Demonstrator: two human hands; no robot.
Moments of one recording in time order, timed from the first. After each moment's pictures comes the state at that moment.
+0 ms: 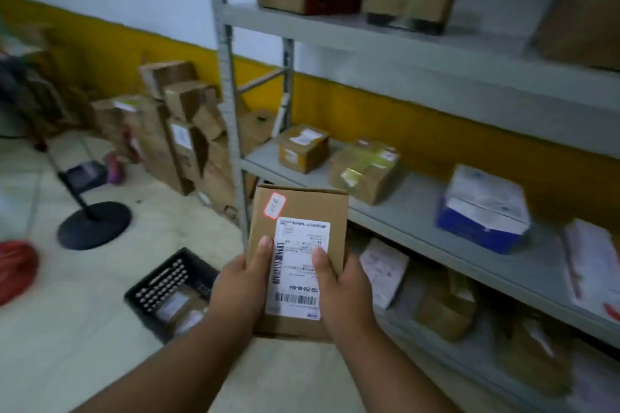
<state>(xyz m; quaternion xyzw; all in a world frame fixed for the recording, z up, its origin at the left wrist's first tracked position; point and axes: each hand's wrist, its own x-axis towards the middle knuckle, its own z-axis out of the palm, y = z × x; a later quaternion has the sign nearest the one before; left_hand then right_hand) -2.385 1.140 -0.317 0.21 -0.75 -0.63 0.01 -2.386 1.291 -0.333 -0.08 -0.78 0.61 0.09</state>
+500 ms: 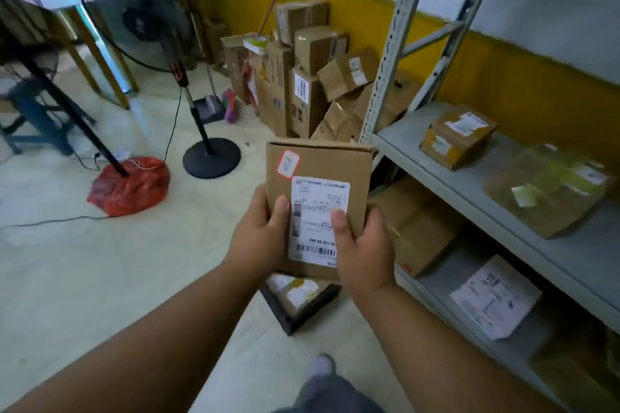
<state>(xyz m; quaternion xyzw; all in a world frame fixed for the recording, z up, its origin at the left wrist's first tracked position) -2.480 0.887 -0.330 0.24 -0.76 -0.60 0.10 -2.524 1.040 -0.355 0.06 -0.81 0.58 0.04</state>
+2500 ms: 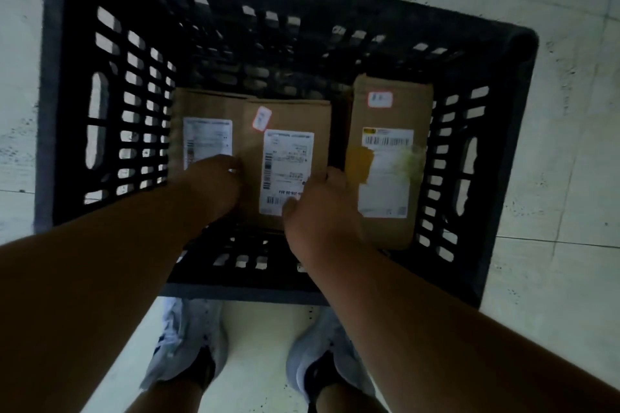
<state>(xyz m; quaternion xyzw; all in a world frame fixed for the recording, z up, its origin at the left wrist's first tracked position) -2.792 0.640 -1.156 0.05 -0.81 -0.20 -0.54 -2.686 0.771 -1.093 -0.34 -0.84 0.29 -0.31</state>
